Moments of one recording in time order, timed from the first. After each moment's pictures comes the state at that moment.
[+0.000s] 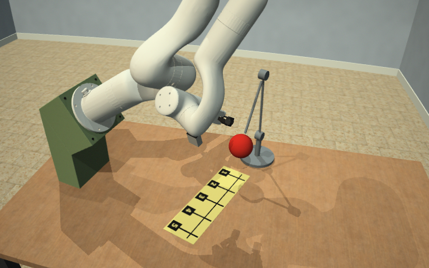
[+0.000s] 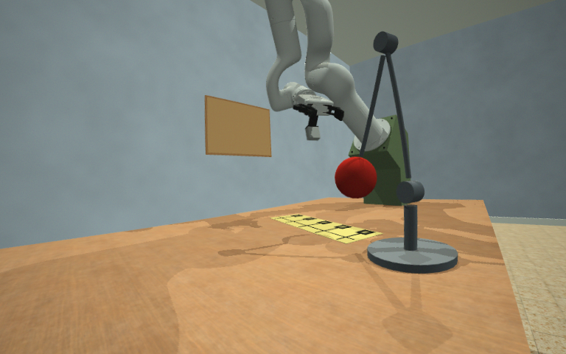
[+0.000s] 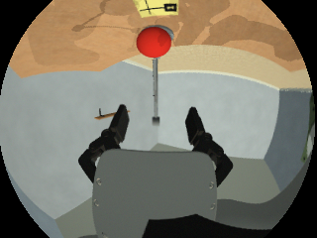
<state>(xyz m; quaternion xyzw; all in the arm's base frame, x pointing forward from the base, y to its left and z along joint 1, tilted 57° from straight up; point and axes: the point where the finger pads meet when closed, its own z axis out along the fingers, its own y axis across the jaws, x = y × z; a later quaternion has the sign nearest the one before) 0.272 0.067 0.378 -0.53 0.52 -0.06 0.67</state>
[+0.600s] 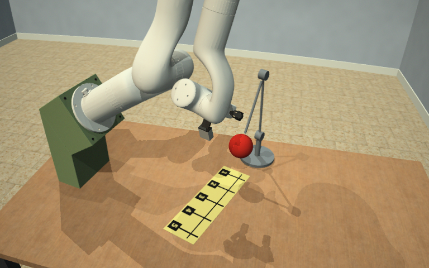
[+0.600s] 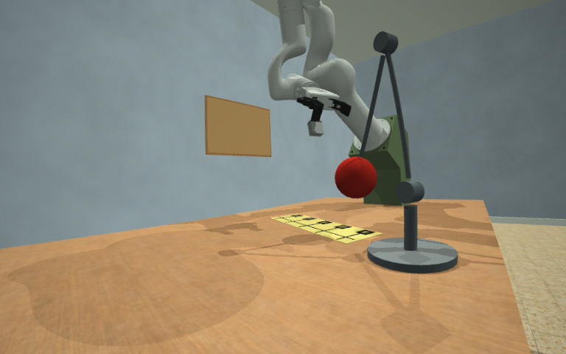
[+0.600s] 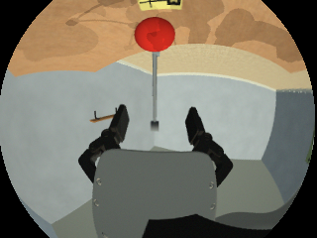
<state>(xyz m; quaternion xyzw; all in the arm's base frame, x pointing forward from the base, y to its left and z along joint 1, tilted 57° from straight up) 0.290 0.106 0.396 -0.55 0.52 -0.08 0.65</state>
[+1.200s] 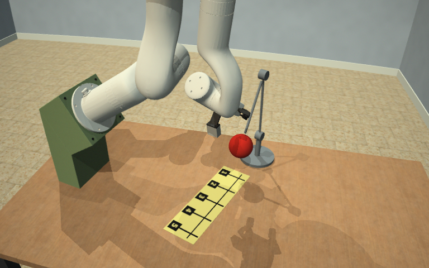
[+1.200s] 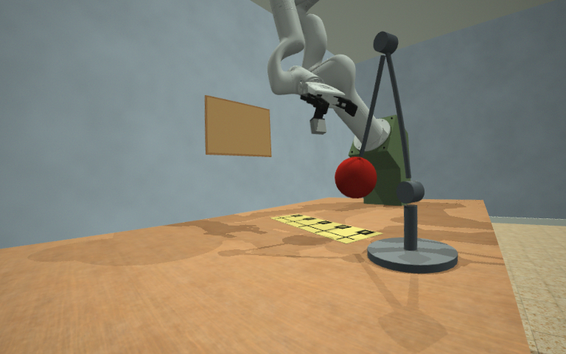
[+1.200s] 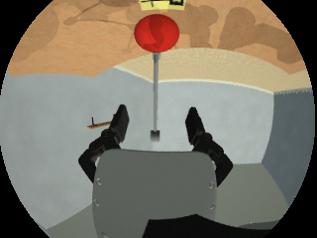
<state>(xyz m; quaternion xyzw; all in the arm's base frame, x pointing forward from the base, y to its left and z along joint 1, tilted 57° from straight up) 0.313 0.133 0.403 -0.55 0.54 -0.10 0.63</state>
